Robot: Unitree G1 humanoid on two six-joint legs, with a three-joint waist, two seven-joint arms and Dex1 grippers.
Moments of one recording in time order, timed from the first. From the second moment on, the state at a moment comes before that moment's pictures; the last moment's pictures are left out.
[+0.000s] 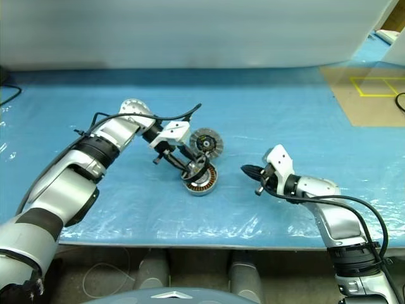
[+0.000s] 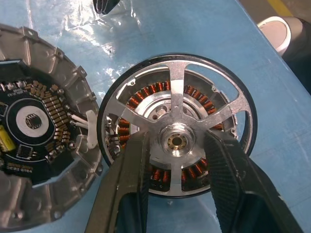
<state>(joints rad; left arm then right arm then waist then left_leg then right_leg) -1.14 0.42 -0.60 0.83 -0.13 -0.10 -1.61 -0.15 -0.62 0.01 -0.17 0.33 0.44 0.83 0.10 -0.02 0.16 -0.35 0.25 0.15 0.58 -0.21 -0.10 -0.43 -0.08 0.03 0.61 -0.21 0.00</state>
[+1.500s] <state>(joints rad) -1.08 0.44 -0.55 0.66 -0.08 0.05 -1.61 -0.17 -0.62 0.01 -0.15 0.31 0.42 0.83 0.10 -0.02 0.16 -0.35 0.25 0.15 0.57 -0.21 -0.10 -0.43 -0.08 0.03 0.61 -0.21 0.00</state>
